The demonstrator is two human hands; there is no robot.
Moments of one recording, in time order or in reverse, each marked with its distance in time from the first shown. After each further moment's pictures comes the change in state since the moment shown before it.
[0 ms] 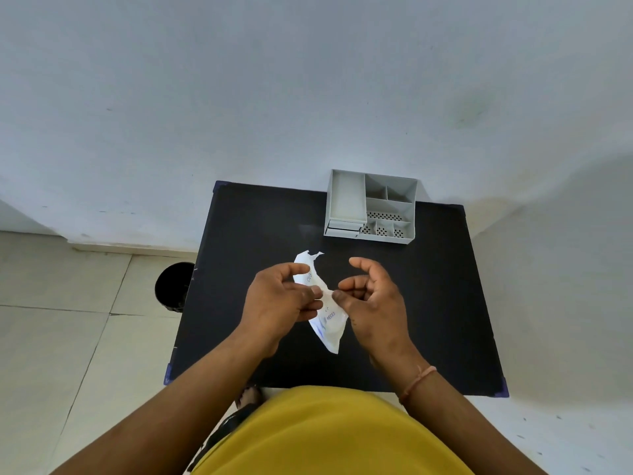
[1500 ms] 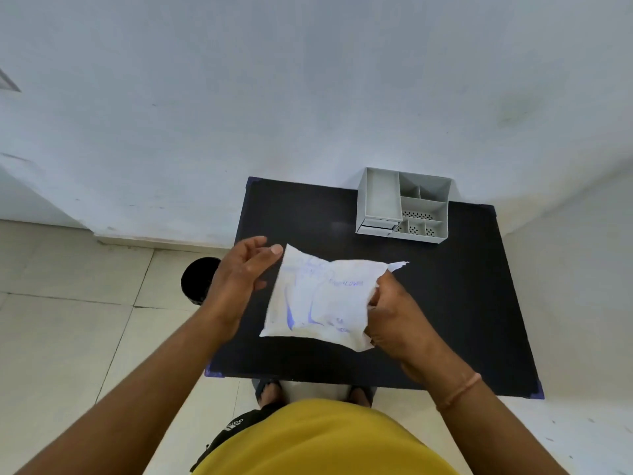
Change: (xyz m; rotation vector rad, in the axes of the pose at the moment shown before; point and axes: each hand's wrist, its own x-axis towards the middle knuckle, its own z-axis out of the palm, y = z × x) left_hand 0.023 -0.022 -0.139 -0.201 -0.020 0.098; right_hand -0.026 -0.044 0.047 -0.093 -0.320 0.116
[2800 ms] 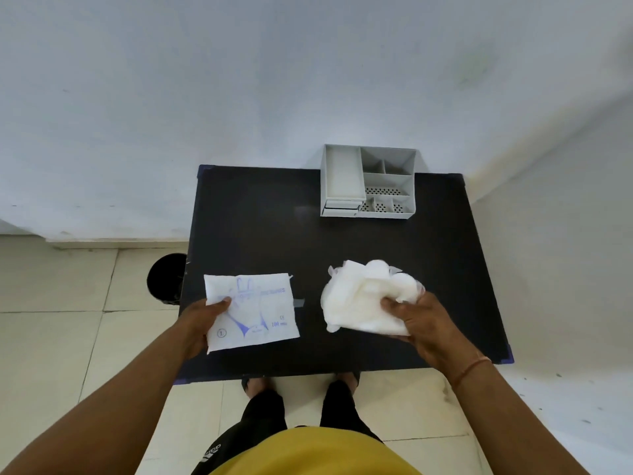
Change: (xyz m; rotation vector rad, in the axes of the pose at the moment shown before) left_hand 0.091 -0.153 -0.019 0.156 0.136 -0.556; right_hand 0.024 0.125 -0.089 0.532 0.177 0.255
